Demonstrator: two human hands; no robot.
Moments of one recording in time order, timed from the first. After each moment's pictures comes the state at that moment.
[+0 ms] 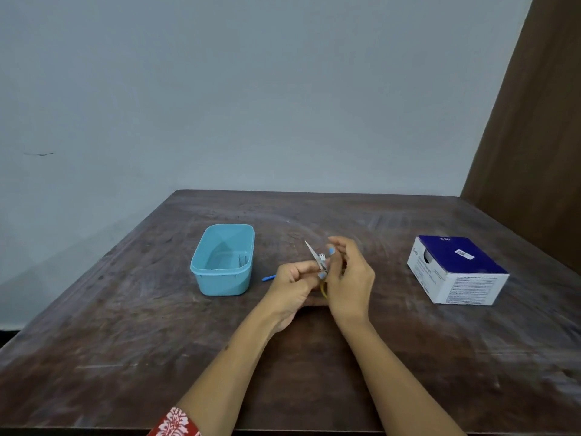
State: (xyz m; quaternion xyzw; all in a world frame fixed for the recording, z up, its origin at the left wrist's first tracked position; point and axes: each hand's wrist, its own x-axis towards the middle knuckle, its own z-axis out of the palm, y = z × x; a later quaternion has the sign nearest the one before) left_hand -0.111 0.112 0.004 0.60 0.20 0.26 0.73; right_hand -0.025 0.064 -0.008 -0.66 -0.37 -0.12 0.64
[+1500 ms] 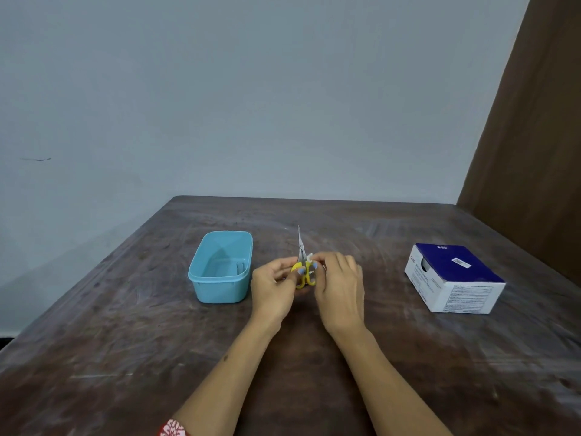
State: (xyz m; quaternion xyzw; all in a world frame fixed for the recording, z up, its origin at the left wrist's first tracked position) left_hand -0.107 0.129 -0.008 0.56 0.31 0.45 0.62; right_hand -0.025 0.064 -0.009 -0.75 -0.48 -0.19 0.41
